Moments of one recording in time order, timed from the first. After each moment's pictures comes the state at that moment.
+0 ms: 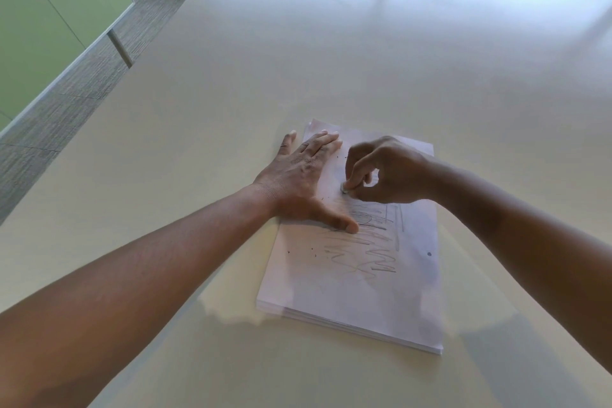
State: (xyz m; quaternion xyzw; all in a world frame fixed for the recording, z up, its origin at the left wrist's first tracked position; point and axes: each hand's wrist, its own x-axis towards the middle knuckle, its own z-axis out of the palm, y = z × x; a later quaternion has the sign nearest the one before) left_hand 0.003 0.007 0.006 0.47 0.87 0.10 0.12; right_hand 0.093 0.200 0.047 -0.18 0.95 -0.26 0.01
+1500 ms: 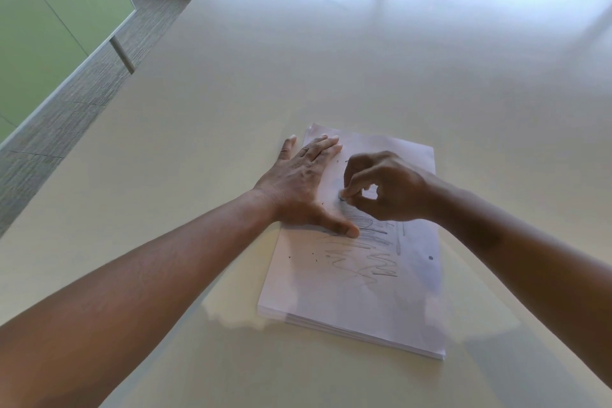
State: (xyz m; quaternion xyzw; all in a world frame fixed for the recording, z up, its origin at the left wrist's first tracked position) left_hand 0.004 0.006 0.006 0.48 0.87 0.09 0.12; right_hand 0.106 0.190 0.036 -0.22 0.93 -0.28 -0.05
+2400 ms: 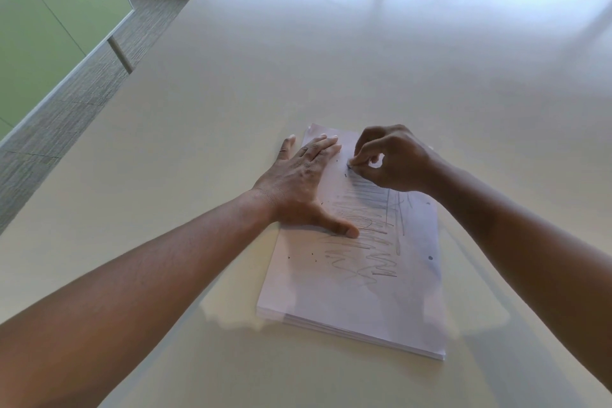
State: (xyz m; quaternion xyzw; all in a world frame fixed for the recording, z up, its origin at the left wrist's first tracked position) left_hand 0.004 0.006 0.007 0.48 0.87 0.09 0.12; right_hand 0.080 0.216 0.034 -0.11 0.95 -0.26 -0.10
